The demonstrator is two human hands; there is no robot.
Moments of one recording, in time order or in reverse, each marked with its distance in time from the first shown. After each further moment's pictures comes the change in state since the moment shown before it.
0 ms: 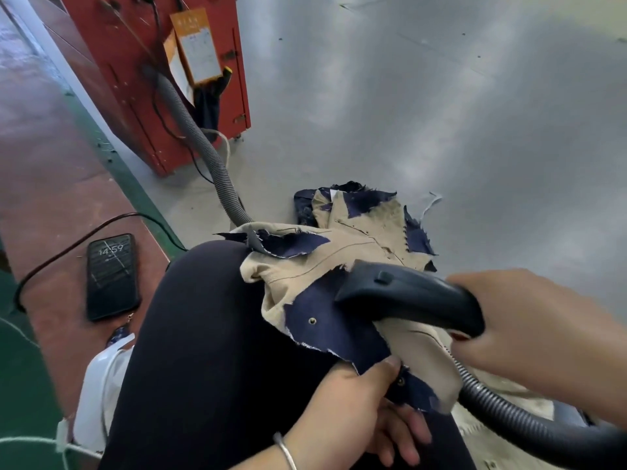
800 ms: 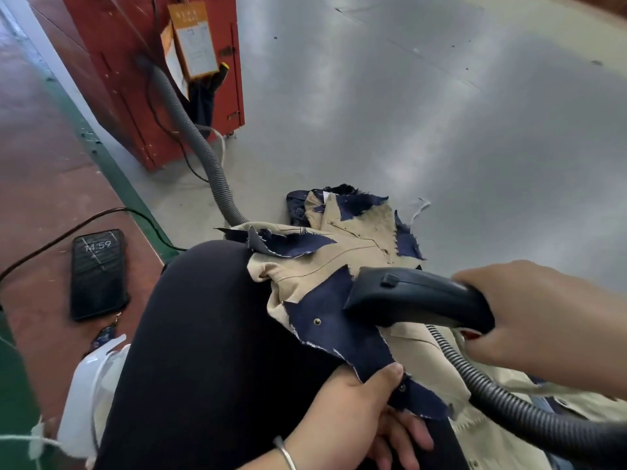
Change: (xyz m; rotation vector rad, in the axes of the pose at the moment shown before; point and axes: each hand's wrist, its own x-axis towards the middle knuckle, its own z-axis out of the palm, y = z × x) left_hand -0.004 0.002 -0.004 0.013 -0.054 0.033; right_hand -0.001 -0.008 -0.026 -0.090 -0.070 -0.008
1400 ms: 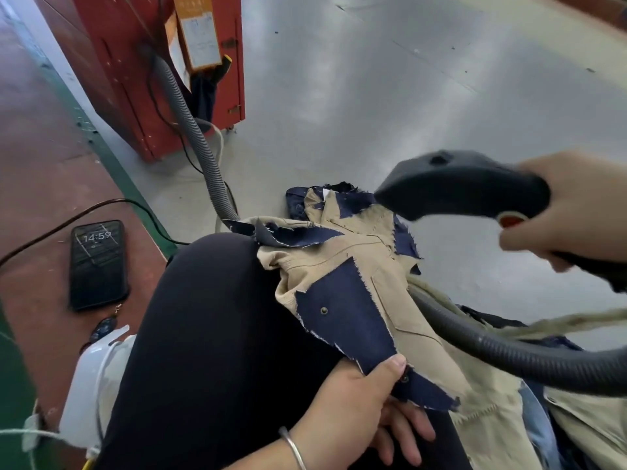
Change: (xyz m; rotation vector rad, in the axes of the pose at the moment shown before) left_hand -0.002 -0.003 -0.005 -0.036 -0.038 0.027; right_hand 0.024 0.028 -0.057 0.341 0.244 0.057
